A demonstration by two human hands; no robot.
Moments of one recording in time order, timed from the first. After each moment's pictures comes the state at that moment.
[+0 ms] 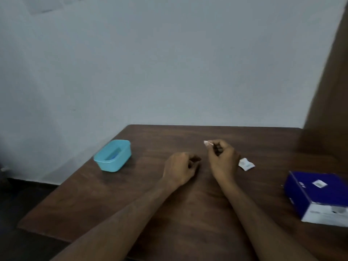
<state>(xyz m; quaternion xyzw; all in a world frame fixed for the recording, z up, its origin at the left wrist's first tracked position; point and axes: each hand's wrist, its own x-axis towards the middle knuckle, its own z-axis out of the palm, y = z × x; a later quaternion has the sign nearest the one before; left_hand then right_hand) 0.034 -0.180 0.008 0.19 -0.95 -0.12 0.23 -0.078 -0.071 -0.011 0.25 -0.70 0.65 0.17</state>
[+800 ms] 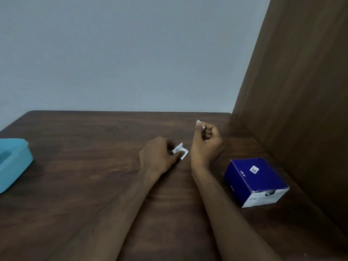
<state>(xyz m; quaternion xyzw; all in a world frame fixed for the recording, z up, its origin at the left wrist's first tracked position) -0.087 -0.130 -0.022 0.18 -0.93 -0.22 0.23 -0.152 -0.019 -0.011 0.02 -0.64 0.69 0.32</state>
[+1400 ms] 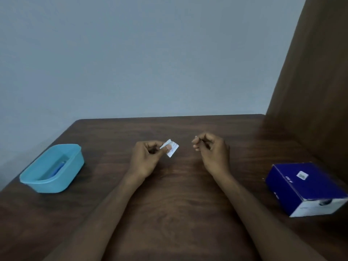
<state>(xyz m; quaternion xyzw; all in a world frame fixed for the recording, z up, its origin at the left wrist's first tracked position) -0.017 -0.238 -0.021 0.14 -0.78 -0.54 0.28 -0.135 -0.051 -0.026 0.24 -0.74 0.62 0.10</state>
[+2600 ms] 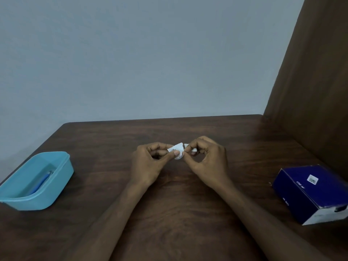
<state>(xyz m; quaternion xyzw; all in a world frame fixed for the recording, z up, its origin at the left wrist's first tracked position) -0.022 -0.232 -0.016 0.11 -0.79 -0.52 0.30 -0.116 -0.061 -0.020 0.38 -0.73 0.53 0.20</state>
